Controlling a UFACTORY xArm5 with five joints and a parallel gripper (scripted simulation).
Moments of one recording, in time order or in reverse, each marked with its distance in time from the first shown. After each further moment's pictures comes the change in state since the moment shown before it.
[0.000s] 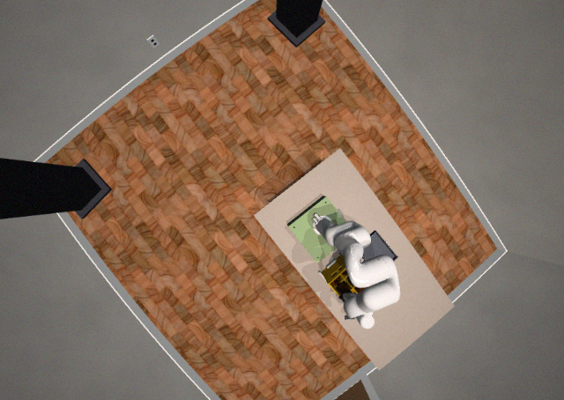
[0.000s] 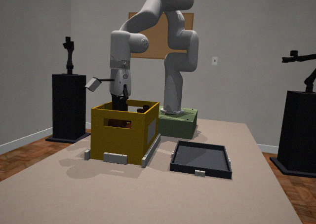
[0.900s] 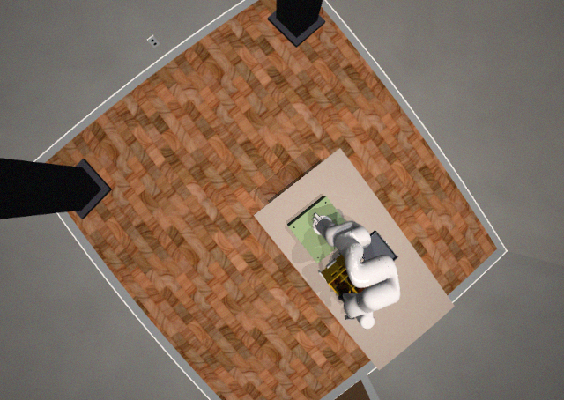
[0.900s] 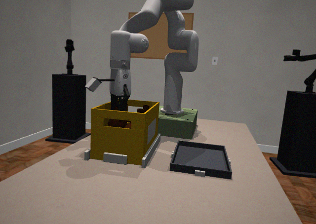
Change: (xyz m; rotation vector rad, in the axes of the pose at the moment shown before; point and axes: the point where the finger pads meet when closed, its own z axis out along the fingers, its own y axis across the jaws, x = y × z) arm 0.000 0.000 0.000 0.000 0.000 0.000
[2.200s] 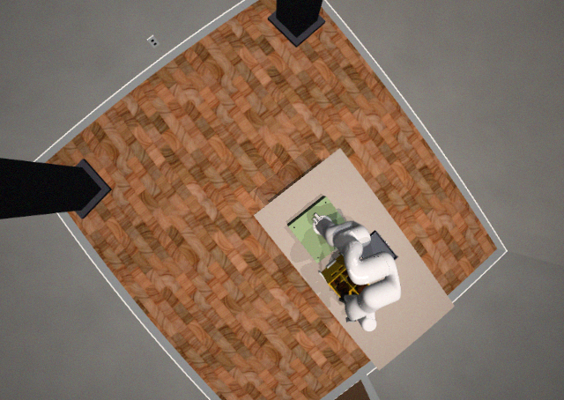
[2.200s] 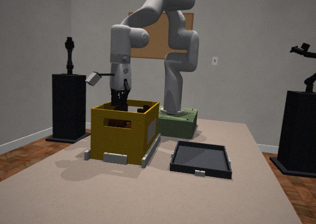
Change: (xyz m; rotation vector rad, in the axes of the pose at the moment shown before) arm 0.000 0.000 -0.020 0.000 0.000 0.000
